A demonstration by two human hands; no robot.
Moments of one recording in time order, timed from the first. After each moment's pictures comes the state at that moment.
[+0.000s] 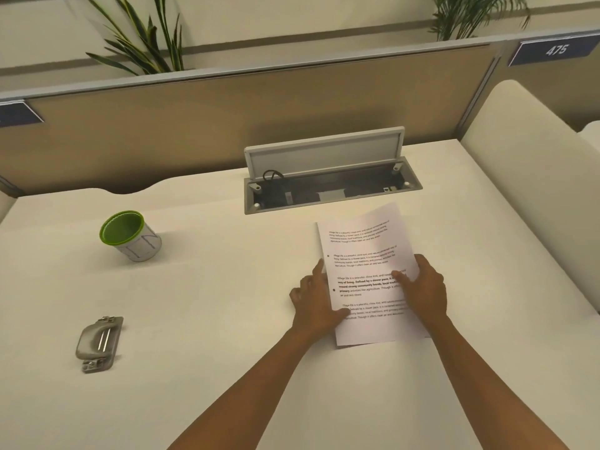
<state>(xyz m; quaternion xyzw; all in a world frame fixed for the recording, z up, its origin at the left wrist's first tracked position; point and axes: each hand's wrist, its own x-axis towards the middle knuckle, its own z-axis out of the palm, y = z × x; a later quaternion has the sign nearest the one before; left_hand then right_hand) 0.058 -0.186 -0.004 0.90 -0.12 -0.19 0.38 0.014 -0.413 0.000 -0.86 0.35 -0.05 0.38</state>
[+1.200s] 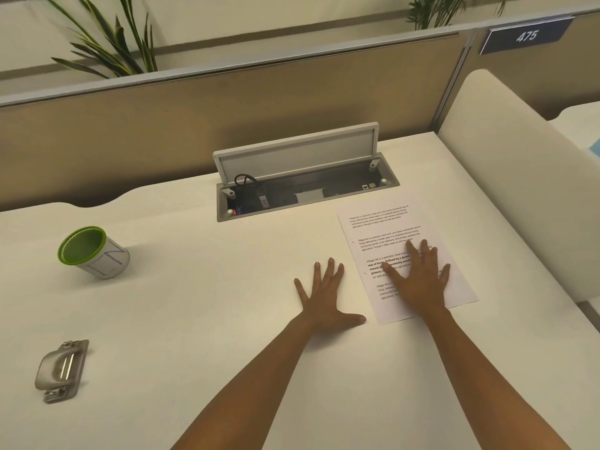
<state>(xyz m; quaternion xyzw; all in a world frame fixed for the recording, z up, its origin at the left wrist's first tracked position) 0.074 -0.249 -0.020 0.90 -0.25 -0.30 0.21 0.020 -0.469 -0.037 -0.91 0.33 -0.01 0.25</state>
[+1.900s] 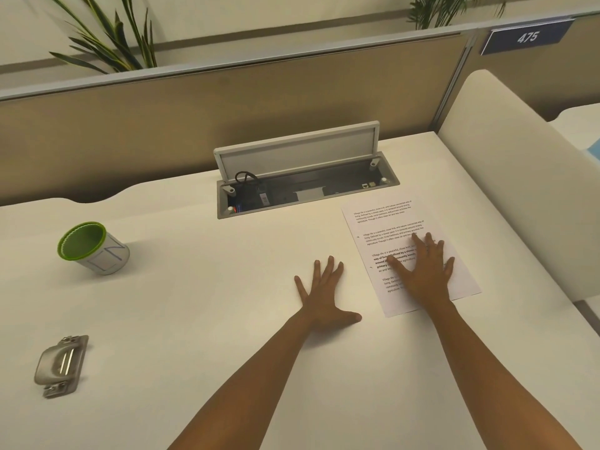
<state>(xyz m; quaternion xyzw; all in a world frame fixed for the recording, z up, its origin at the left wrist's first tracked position) 0.073 -0.245 -0.014 0.89 -0.25 -0.30 0.24 0.025 -0.483 -0.031 -0.91 0.32 -0.04 0.27</state>
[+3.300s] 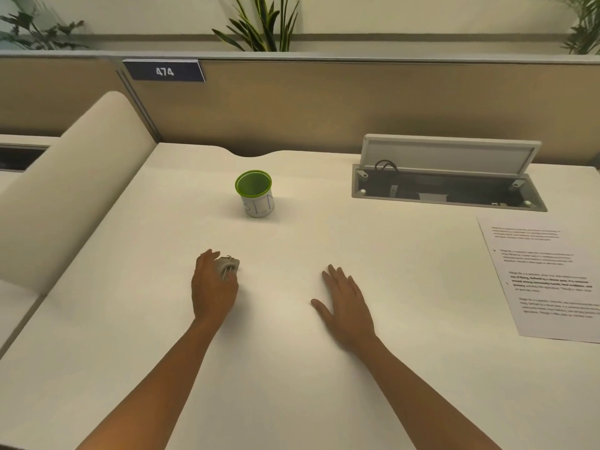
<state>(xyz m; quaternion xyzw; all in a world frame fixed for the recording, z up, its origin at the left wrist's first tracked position) 0.063 0.184 0.020 0.90 0.19 0.11 0.38 0.031 -0.090 -0.050 -0.96 -0.10 -0.02 0.25</state>
